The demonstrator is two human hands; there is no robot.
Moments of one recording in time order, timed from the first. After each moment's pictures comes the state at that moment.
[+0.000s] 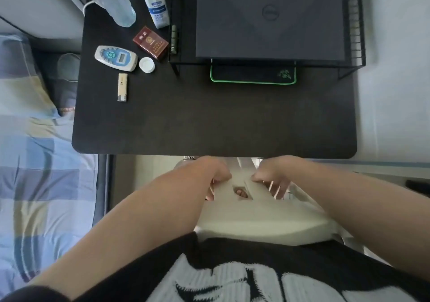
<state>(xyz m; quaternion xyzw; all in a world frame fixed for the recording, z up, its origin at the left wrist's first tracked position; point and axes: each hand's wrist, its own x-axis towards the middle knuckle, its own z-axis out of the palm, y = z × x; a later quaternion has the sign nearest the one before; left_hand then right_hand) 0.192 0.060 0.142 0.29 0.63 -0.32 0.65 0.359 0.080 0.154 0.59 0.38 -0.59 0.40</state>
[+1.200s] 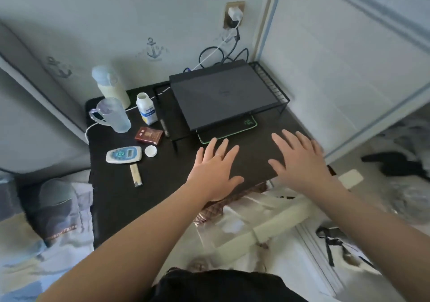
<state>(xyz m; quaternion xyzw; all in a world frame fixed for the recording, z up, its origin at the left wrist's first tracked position) 0.095 0.090 0.274 0.88 0.43 -0.06 0.19 0.316 0.019 0.298 0.79 0.61 -0.05 0.05</state>
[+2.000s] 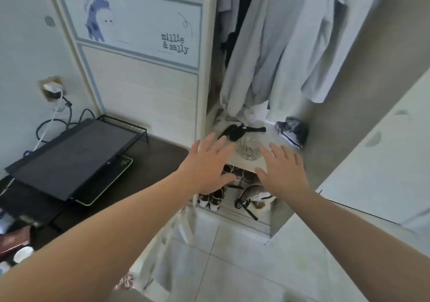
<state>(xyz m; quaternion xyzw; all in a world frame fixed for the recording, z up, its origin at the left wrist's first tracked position) 0.224 -0.066 0.412 1.00 -0.03 -0.01 0.04 0.311 -0.271 0.398 0.97 0.23 0.03 0.04</state>
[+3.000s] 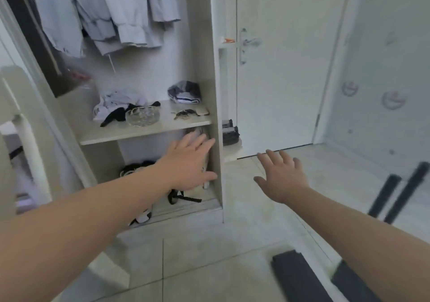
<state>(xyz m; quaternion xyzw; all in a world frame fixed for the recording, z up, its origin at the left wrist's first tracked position) 0.258 -0.302 0.052 0.96 -0.27 0.06 -0.04 0.220 -0.557 -0.017 1.00 -0.04 0.07 0.01</state>
